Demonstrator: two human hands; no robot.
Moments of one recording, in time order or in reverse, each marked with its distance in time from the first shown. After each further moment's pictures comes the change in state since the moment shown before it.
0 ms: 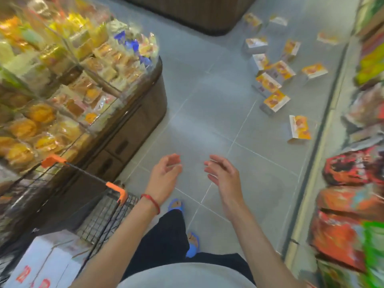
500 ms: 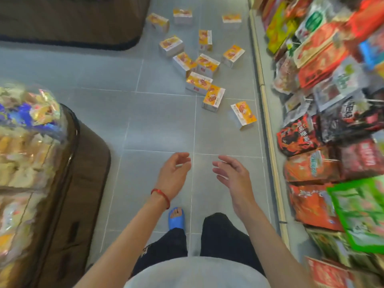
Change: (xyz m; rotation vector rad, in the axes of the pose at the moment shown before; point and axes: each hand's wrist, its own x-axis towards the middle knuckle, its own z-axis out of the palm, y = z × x) left_hand 0.208 0.135 0.174 0.170 -0.483 0.066; right_hand 0.145 -0.120 -0.105 0.176 0.458 -0.015
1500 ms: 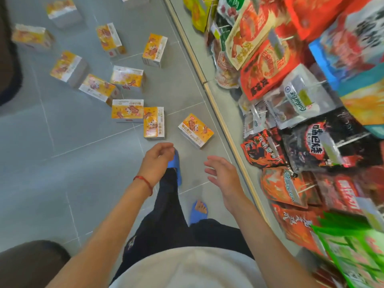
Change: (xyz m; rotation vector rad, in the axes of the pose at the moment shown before) left_hand 0.491 0.232 0.283 0.264 -0.322 -0.180; right_hand 0.466 -0.204 -0.159 0.173 0.275 0.307
